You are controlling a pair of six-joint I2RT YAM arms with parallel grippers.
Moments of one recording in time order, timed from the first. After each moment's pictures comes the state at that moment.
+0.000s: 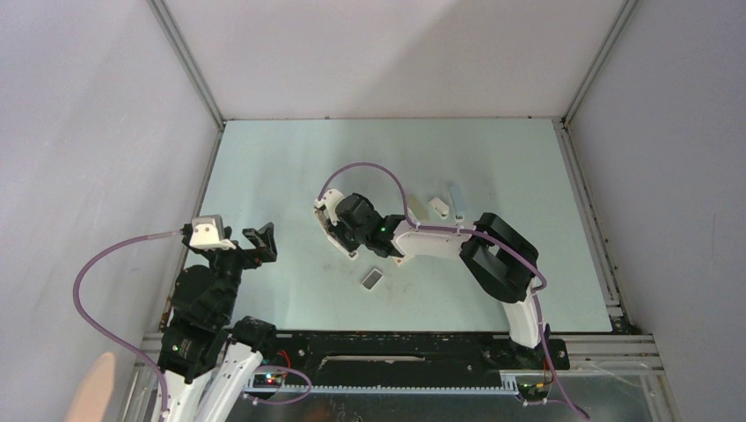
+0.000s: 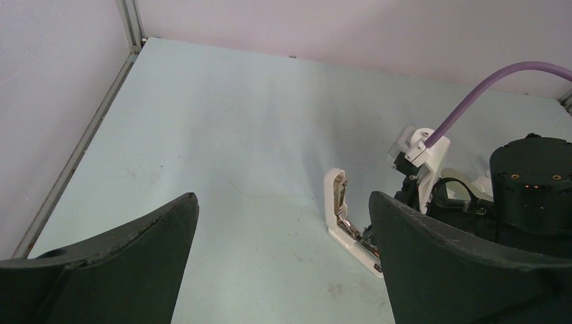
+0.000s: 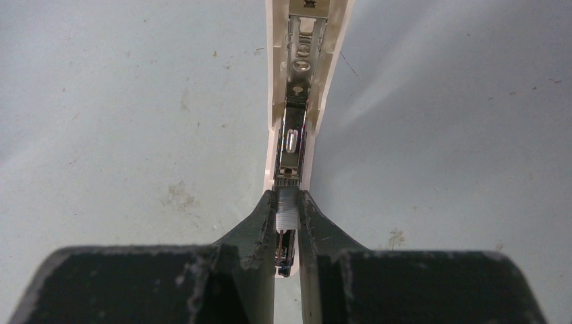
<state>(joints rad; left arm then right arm) -0.32 0.19 0.68 -0.54 -0.30 -0.18 1.00 2.02 1.35 -0.01 0.06 0.06</state>
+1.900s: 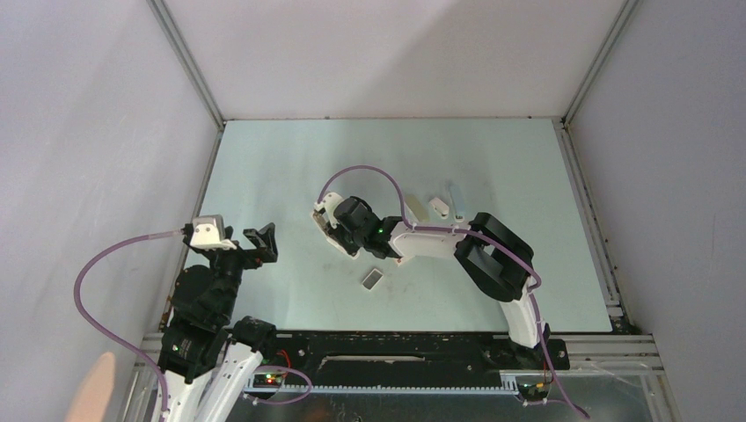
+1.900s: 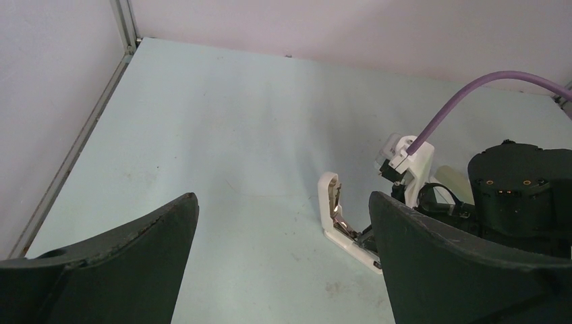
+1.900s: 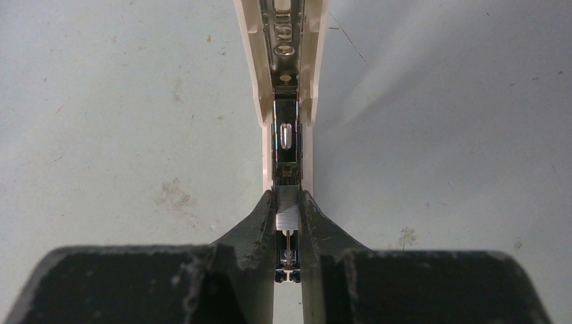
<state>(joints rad) -0.31 0.19 0.68 -0.54 -0.28 -0.18 1.01 2.05 1.35 -0.03 0.06 0.07</state>
